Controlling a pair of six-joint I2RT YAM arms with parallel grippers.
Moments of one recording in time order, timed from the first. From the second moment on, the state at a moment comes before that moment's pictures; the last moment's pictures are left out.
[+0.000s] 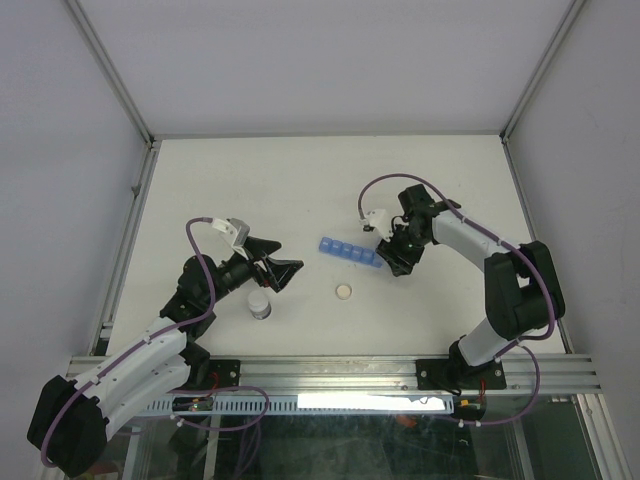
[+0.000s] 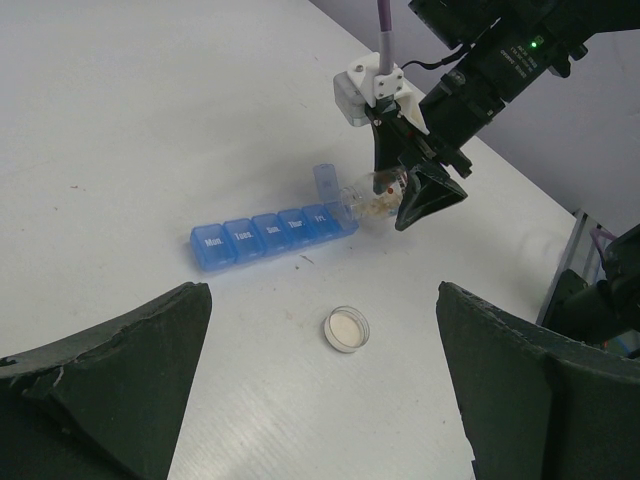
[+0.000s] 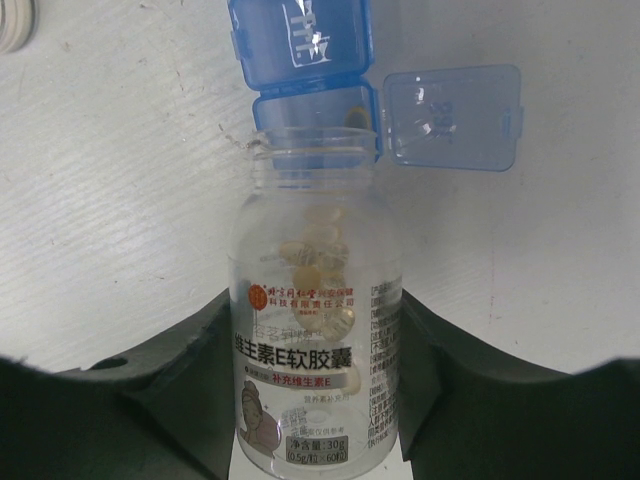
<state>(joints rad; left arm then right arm) -0.55 0.74 0.27 0.48 0.32 -0.39 0.36 1.59 1.01 -0.76 -0.30 -0.74</state>
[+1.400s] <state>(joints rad) -0.55 0.74 0.27 0.48 0.32 -0.38 0.39 1.62 1.06 -0.81 -0.26 -0.74</state>
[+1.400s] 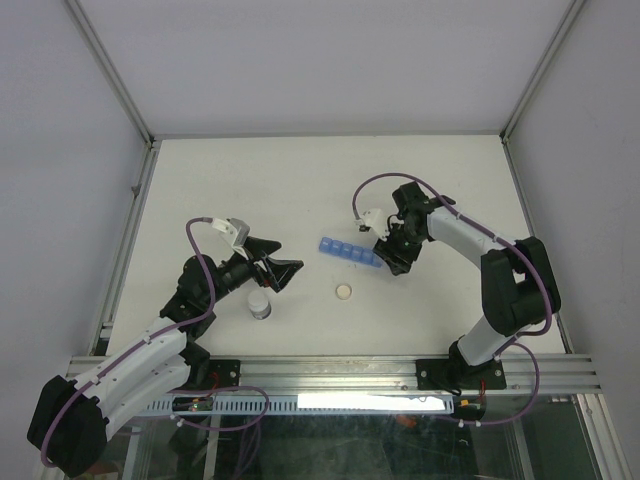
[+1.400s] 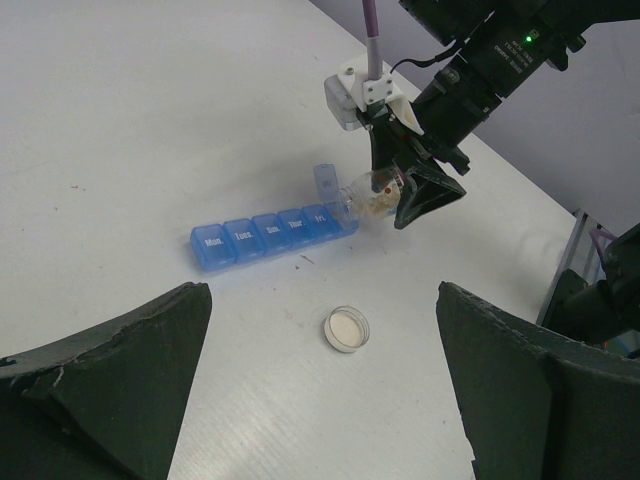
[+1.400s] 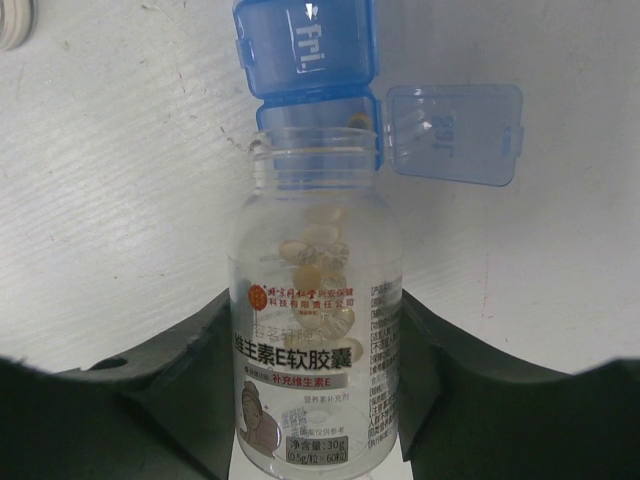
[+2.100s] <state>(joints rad) -0.55 0.74 0.27 0.48 0.32 -0.38 0.39 1.62 1.07 -0.81 -0.25 -0.74</state>
